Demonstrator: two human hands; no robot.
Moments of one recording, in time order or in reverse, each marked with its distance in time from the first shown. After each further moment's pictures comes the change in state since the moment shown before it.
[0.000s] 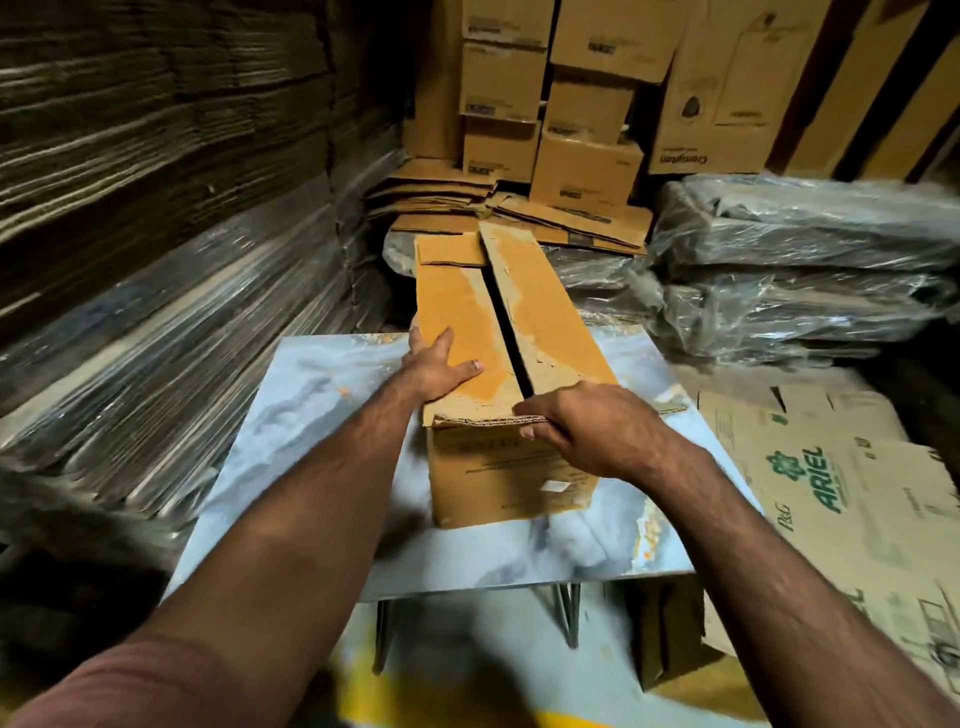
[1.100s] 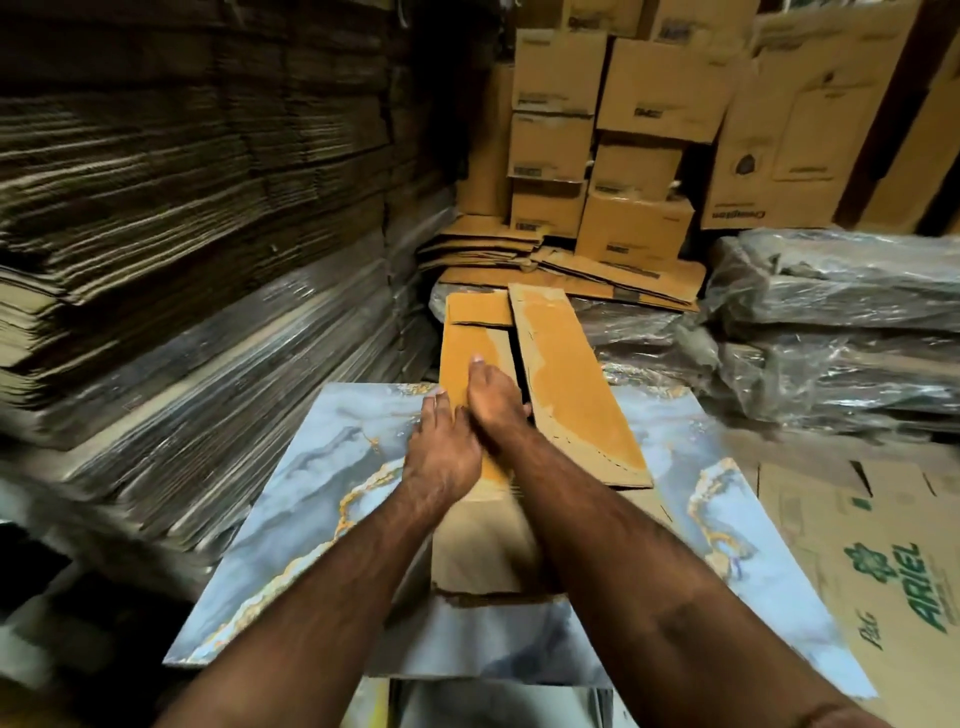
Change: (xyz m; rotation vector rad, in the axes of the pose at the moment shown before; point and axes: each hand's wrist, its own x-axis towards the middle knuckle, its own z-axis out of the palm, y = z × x) left_hand -0.014 -0.001 0.037 0.491 0.408 0.074; right_hand 0.206 -0.011 0.069 0.908 0.197 0.532
